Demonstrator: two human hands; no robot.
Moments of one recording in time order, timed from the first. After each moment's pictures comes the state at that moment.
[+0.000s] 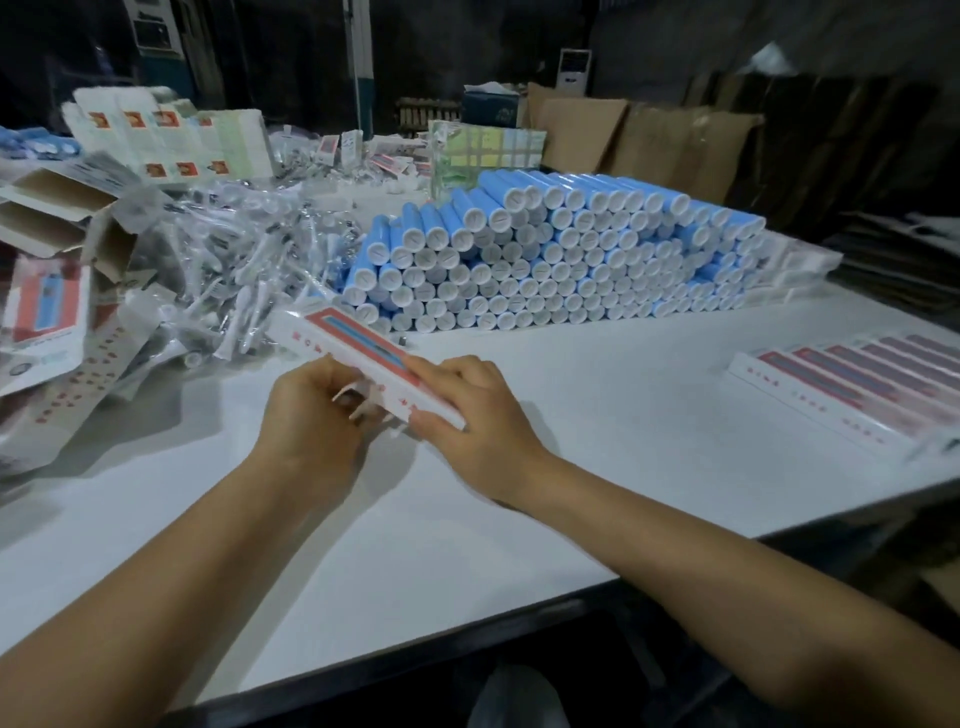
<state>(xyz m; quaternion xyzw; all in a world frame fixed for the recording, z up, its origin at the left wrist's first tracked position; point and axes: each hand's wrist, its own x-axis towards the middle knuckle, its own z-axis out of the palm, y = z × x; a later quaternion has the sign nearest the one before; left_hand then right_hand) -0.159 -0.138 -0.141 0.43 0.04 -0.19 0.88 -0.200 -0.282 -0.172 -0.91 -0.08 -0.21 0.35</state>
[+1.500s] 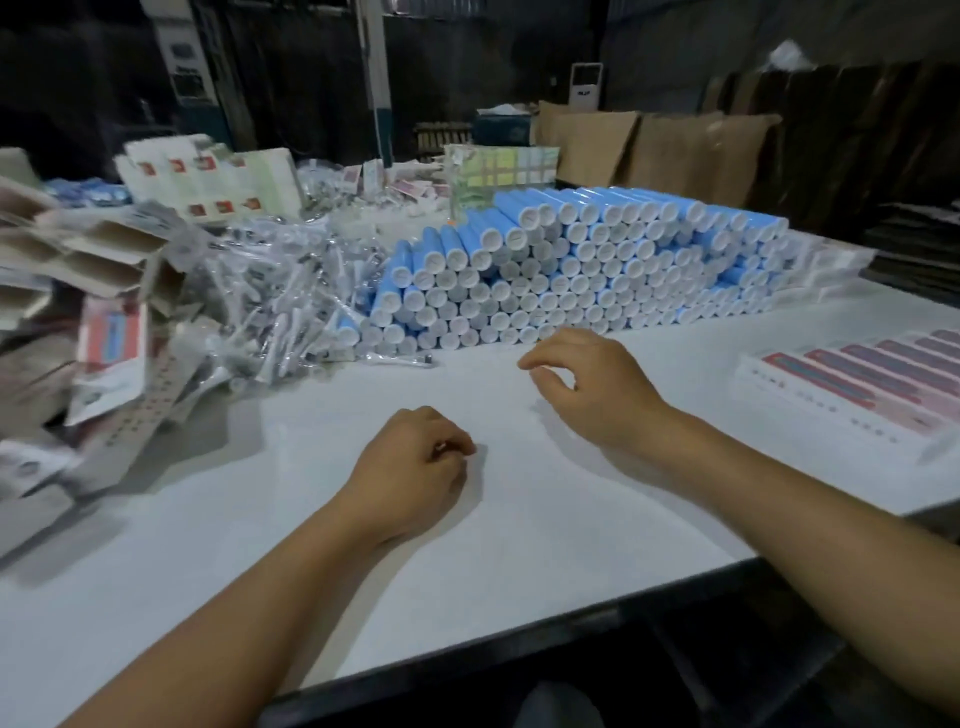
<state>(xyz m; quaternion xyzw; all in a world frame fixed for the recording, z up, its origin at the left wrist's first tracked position) -0.167 -0.140 -0.166 0.89 -0.33 0.02 0.32 -0.211 -0.344 -0.131 -0.94 -0.05 -0.27 0.21</state>
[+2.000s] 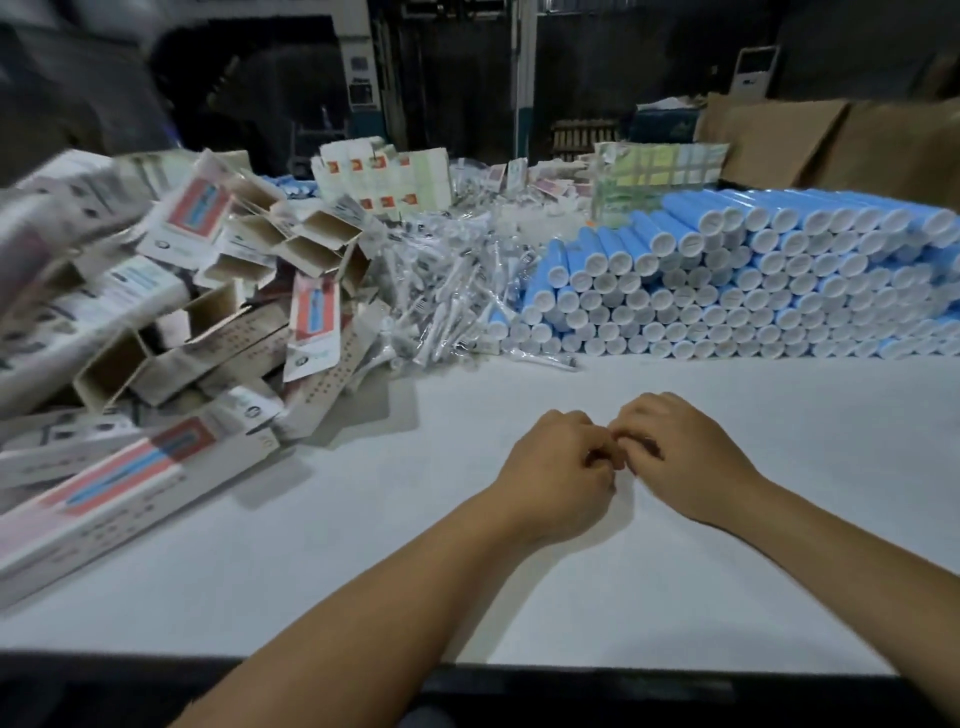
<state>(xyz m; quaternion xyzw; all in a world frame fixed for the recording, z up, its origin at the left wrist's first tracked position) -0.166 -0.143 -0.169 0.88 -0.31 0.00 0.36 -0.176 -0.312 -0.177 -0.96 -0.13 -0.17 0.18</state>
